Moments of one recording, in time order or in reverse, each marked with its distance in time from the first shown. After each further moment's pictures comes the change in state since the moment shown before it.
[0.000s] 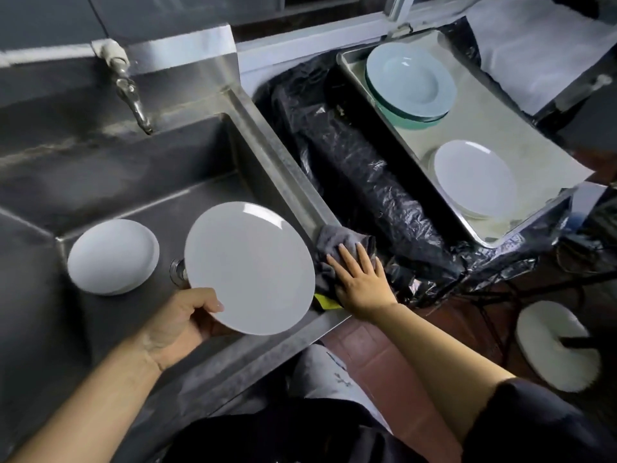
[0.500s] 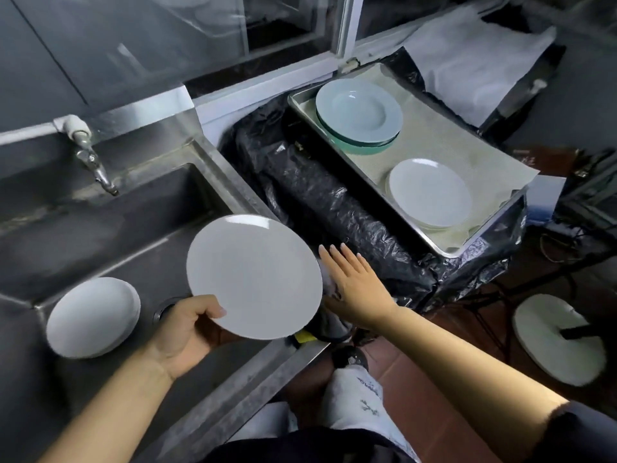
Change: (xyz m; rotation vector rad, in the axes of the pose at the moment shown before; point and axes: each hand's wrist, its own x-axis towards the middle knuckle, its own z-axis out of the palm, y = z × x) left_hand 0.025 0.022 0.069 0.068 -0.076 -0.005; right_hand -0.024 0.032 -0.073 0.168 0.226 -0.074
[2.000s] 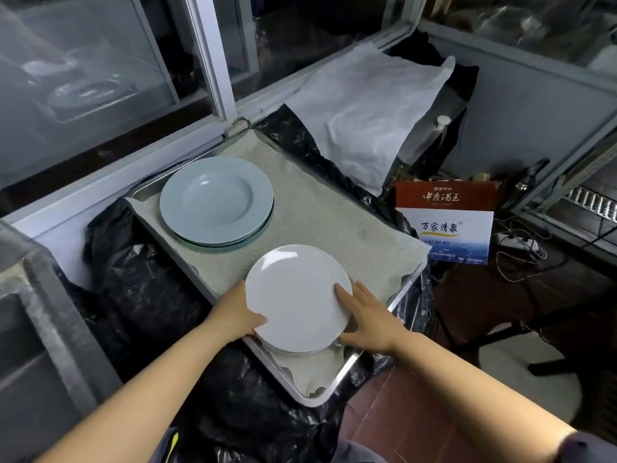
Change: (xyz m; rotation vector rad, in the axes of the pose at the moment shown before) left_hand 0.306 -0.011 0.337 1.399 0.089 0.098; right_hand 0.035 0.380 -0.084 0.307 -0.129 0.181
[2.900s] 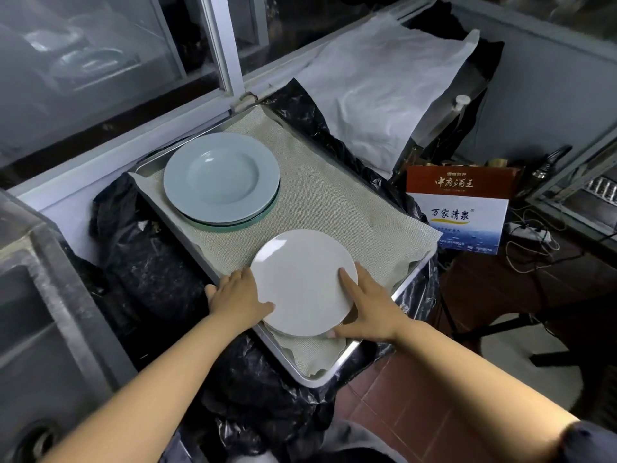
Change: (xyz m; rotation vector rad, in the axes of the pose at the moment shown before) left_hand 0.012 -0.017 0.025 0.602 0.148 -0.082; right_hand 0.006 0.010 0.017 -0.010 0.066 -0.109
